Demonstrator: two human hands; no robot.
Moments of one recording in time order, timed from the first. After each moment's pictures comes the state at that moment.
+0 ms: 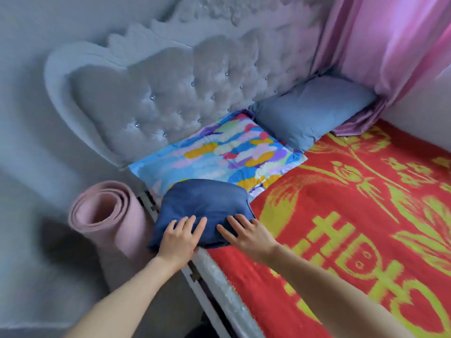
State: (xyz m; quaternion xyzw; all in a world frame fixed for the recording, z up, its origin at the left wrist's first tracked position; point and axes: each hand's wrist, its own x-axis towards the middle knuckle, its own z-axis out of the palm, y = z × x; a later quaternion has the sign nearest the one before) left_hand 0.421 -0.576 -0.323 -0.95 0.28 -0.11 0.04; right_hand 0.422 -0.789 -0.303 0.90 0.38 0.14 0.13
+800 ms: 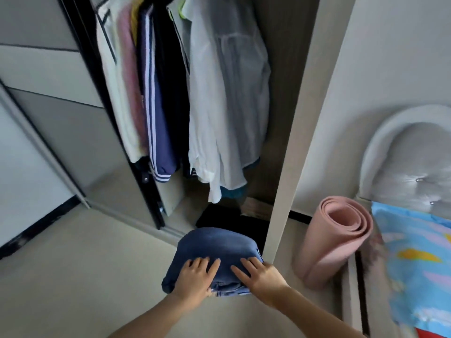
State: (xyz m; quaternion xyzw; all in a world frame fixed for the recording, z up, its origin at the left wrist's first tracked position) left_hand -0.073 -0.284 -0.278 -0.96 -0.28 0.03 0.00; right_hand 0.112 -0.384 -0.278 0.61 0.79 0.04 0.05
